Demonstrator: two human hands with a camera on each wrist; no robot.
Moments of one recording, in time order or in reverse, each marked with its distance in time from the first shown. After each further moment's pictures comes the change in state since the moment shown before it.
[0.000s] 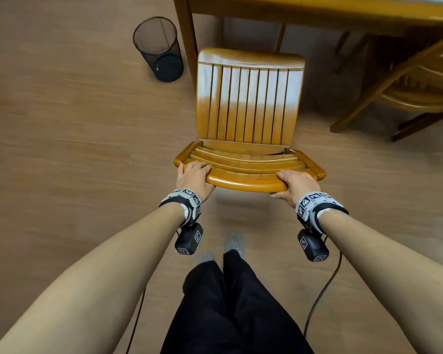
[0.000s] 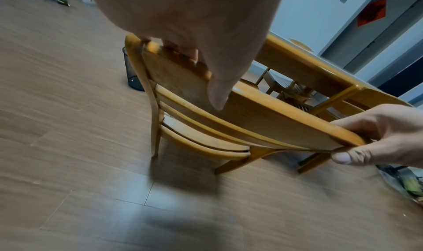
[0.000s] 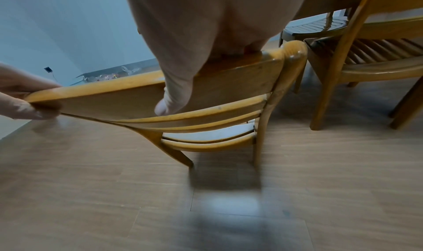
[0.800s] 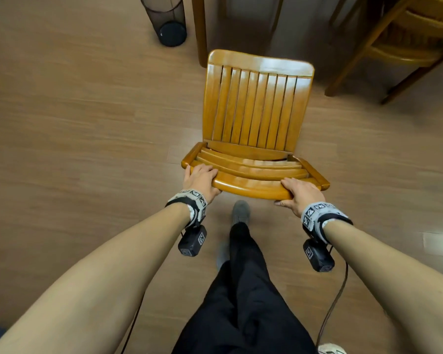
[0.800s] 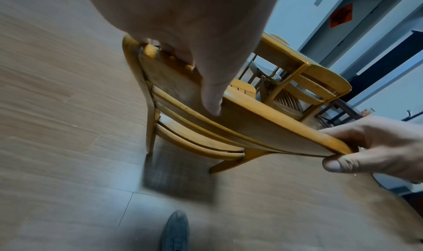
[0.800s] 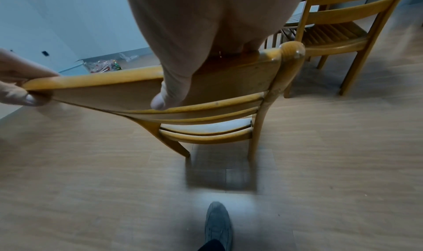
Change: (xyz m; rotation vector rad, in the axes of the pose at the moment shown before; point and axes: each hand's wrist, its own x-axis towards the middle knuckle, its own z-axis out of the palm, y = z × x) left_hand -0.273 -0.011 0.130 -0.045 -0.053 0.079; right_hand -0.256 -0.047 0.188 0.011 -0.008 0.007
